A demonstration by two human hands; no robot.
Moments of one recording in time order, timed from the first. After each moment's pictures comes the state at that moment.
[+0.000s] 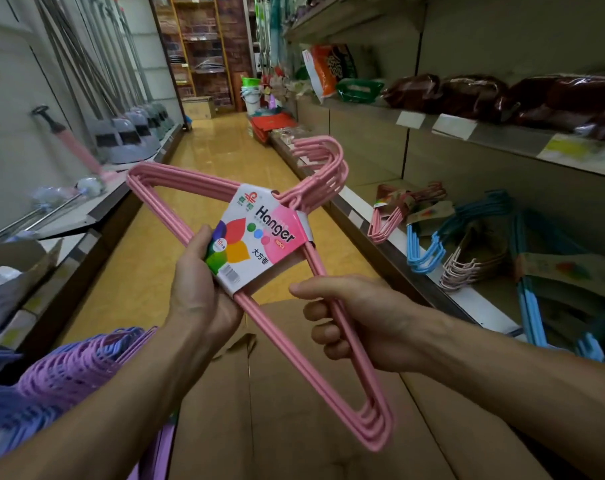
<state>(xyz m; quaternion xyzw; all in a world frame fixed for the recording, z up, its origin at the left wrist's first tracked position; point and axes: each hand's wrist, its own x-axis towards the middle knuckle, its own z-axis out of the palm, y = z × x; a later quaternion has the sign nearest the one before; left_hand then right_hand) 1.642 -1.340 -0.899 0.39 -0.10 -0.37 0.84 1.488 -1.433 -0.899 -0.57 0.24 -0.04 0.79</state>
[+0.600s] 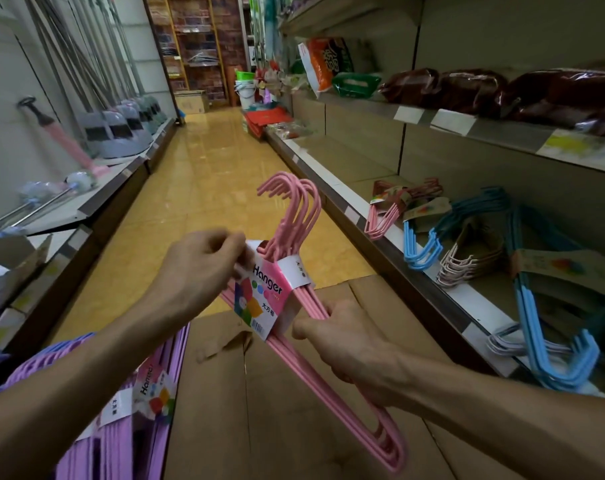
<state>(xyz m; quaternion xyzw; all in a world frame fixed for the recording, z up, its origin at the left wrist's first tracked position) 1.668 -1.328 -0.892 0.81 -0.40 -0.06 0.43 1.501 -1.412 -0.936 -0.73 0.35 -0.11 0.58</state>
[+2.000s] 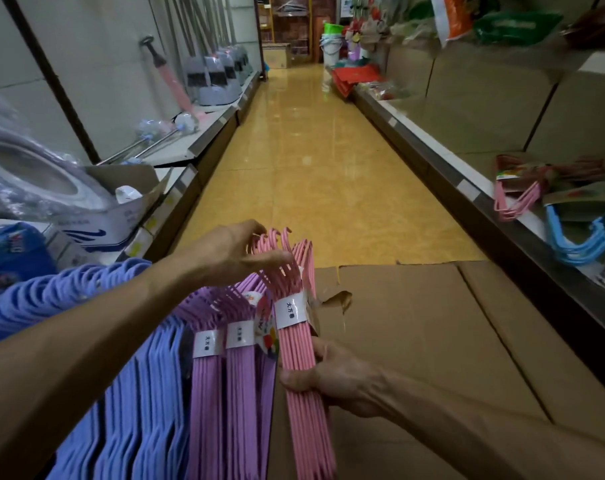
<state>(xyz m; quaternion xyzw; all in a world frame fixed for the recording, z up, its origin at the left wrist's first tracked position) 1.800 -1.212 -0.937 0.90 -0.38 -0.16 0.16 1.633 -1.312 -1.056 -0.65 0.21 0.13 0.72</state>
